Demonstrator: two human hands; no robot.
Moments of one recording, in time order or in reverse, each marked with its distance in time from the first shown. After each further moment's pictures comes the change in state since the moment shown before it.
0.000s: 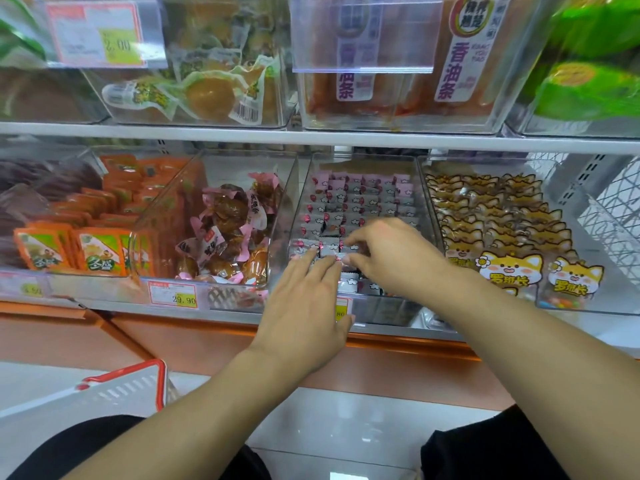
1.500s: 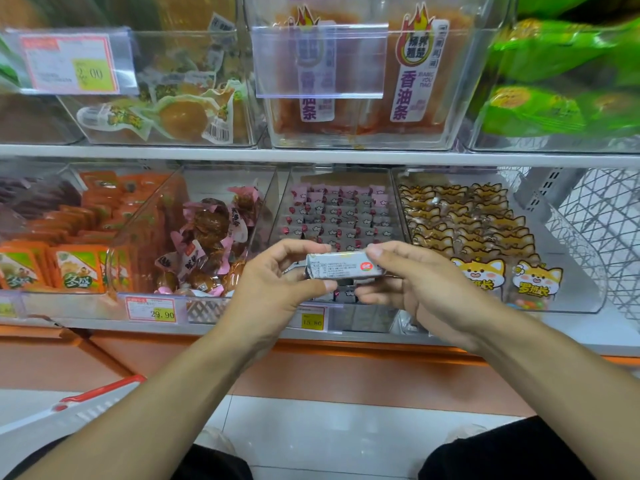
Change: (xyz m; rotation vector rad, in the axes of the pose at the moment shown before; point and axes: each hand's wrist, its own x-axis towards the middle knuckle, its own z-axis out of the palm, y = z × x) left_hand 0.015 0.000 -0.032 -1.564 0.064 -0.316; right_hand -0.067 0.020 -0.028 1.560 -0.120 0.404
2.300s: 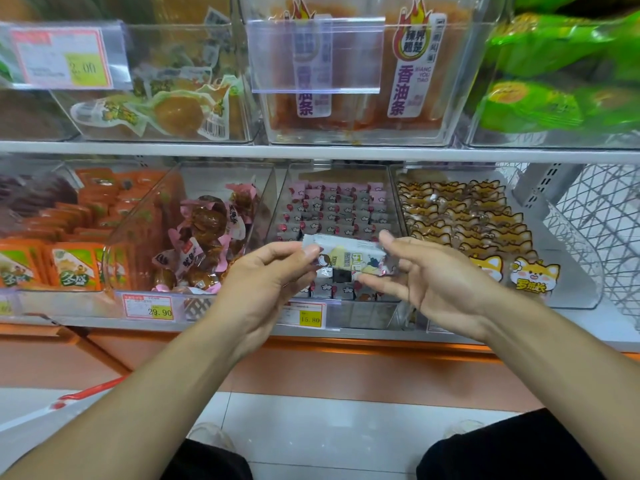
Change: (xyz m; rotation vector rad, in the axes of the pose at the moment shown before) left_hand 0.004 0.008 0.000 -0.280 0.168 -0.202; right_hand -0.001 -0.013 -0.007 0.251 0.032 0.091
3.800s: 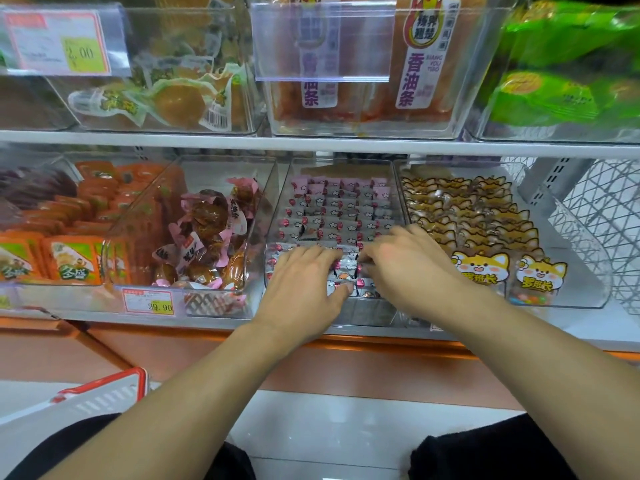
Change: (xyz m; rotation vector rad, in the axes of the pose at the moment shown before) left_hand 0.030 -0.046 0.006 1.612 -0.053 0.629; right_hand 0.045 0.017 -0.002 -2.075 0.167 -0.625
